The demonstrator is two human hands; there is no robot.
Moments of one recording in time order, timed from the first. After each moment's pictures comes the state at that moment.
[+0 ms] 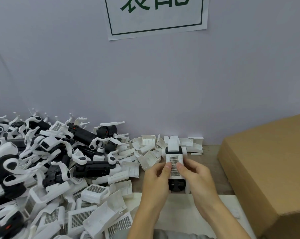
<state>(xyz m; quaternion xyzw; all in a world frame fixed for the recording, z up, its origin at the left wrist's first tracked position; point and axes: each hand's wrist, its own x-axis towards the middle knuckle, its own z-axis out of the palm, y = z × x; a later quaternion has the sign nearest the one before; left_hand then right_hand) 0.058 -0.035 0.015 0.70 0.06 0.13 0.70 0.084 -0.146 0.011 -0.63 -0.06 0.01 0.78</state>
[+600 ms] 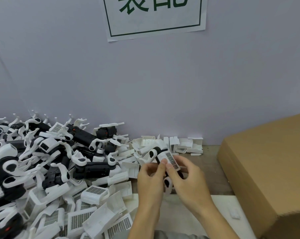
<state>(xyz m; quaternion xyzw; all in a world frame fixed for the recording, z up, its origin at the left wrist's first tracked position) 0.063 -0.034 0.013 0.61 0.16 0.18 0.75 0.075 -0.134 0.014 -0.76 -0.12 -0.11 0.63</state>
